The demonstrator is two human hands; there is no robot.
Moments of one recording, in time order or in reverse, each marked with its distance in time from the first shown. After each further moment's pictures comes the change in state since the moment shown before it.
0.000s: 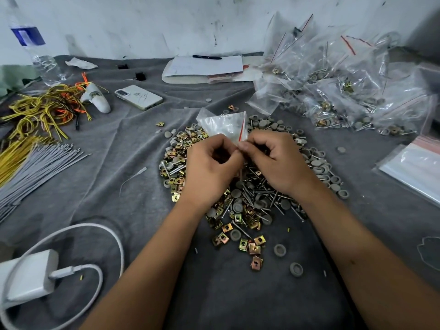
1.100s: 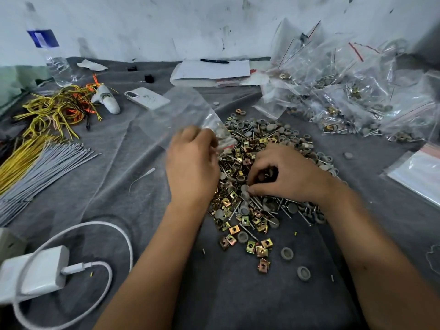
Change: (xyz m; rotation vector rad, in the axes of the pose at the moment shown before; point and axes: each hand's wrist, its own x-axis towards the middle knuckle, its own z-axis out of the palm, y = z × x) left_hand 0.003 0.005 -0.029 0.805 0.278 0.193; right_hand 0.001 0.009 -0.018 -0.366 -0.472 -0.014
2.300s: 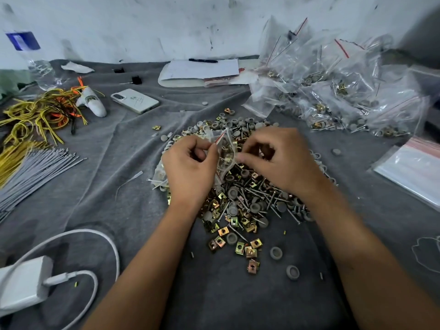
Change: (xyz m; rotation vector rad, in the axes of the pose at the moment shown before) left_hand -0.006 0.002 0.027 -0.592 0.010 -0.317; right_hand -0.001 -0.010 -0.004 0.083 0.461 -0.006
